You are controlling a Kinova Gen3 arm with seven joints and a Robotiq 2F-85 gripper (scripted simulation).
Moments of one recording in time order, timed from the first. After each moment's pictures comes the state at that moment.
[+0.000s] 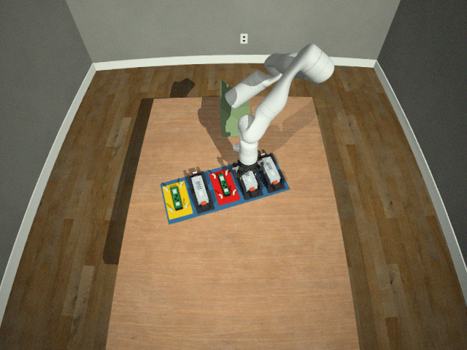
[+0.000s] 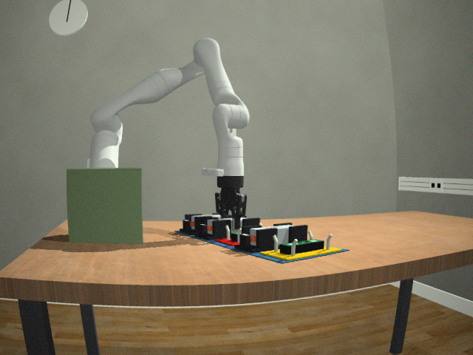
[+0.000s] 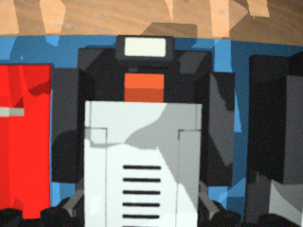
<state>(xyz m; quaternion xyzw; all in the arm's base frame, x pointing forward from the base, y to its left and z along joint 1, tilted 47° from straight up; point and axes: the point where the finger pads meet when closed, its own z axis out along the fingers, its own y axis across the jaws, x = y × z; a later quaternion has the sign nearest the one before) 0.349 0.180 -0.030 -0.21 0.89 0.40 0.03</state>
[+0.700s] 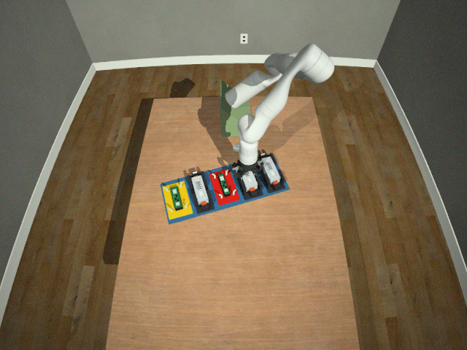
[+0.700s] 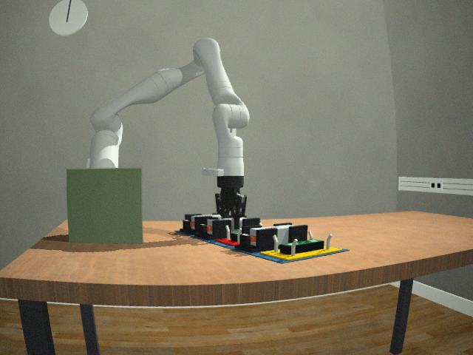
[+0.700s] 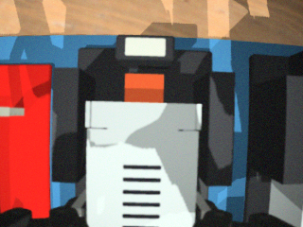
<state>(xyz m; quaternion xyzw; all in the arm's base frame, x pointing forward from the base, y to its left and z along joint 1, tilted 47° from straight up) 0.349 0.179 -0.030 -0.21 0.89 0.40 0.03</state>
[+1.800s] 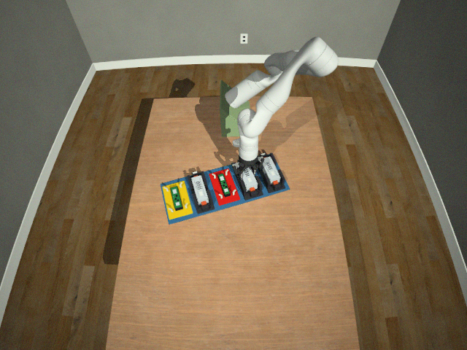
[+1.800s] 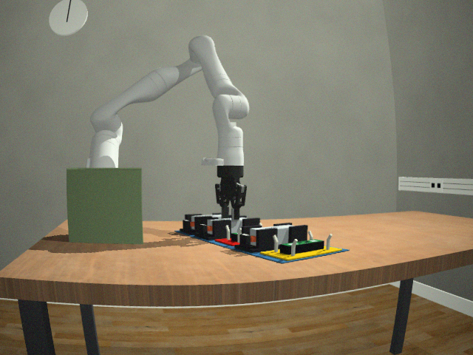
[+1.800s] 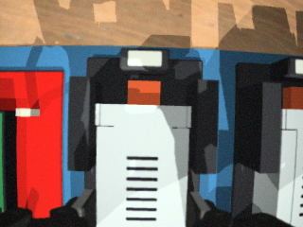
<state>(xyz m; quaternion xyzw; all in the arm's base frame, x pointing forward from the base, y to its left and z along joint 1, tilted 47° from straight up) 0.352 0.159 -0.010 -0.21 0.89 0.40 0.03</state>
